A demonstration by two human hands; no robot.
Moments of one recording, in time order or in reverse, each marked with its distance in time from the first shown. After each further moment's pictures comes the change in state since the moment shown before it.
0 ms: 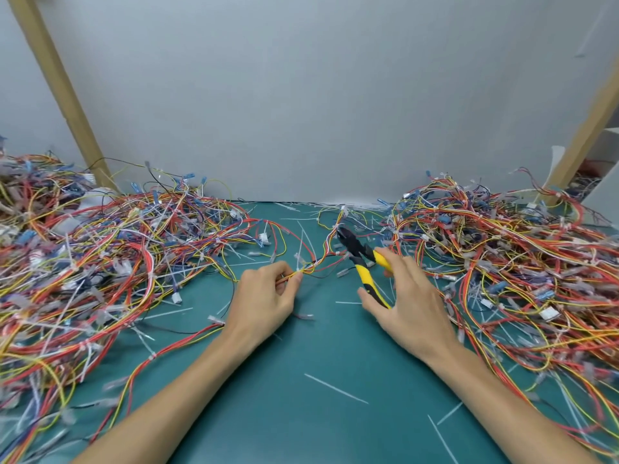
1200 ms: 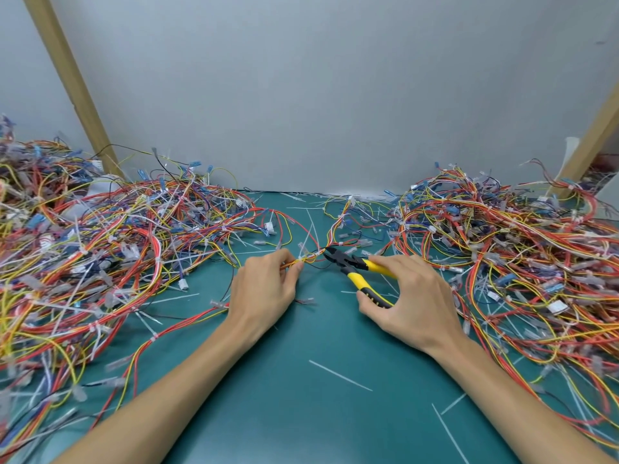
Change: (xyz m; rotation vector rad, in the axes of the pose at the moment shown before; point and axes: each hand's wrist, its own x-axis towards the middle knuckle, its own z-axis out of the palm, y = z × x) left_hand -0.004 0.003 -0.005 0.137 0.017 -0.028; right_hand -0.006 -0.012 -0.010 -0.100 -0.025 -0.060
